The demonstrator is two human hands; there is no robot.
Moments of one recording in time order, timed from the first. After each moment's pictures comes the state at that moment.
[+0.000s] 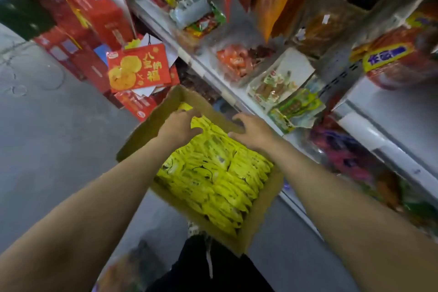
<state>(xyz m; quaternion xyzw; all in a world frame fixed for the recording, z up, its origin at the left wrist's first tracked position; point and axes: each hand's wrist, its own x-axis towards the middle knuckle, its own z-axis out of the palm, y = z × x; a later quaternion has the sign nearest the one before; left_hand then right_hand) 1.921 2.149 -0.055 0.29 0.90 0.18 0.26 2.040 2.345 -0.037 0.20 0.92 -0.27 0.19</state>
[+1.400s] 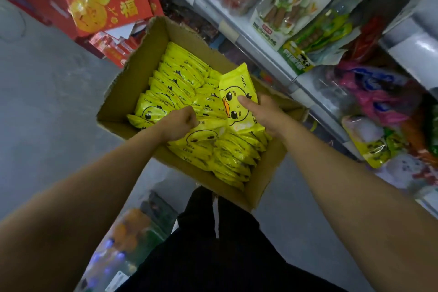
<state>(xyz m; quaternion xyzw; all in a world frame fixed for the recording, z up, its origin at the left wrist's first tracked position) 1.970 2.114 -0.159 0.28 0.82 0.20 0.46 2.098 2.329 -0.142 0.40 0.63 -0.65 0.14</state>
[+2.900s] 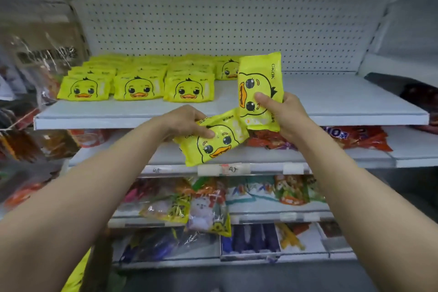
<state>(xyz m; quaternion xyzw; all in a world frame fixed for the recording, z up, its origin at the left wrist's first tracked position) 2.493 2.469 0.277 0.64 0.63 0.23 0.38 2.742 2.520 0.273 0.38 0.56 -0.54 -0.50</state>
